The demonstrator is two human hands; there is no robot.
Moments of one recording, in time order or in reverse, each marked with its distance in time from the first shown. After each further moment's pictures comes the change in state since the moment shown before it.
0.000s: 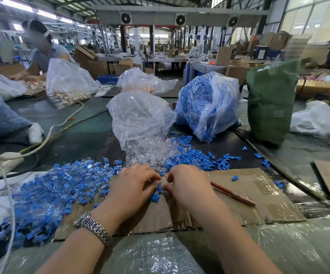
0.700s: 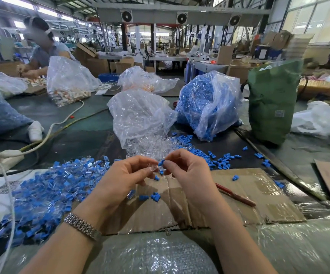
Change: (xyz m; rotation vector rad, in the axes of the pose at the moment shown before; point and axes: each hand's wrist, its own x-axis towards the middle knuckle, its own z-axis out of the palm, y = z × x) left_hand -0.004 0.006 -0.028 -0.996 0.022 -0.315; right_hand -0.004 0.016 0.007 1.053 0.247 -0.196
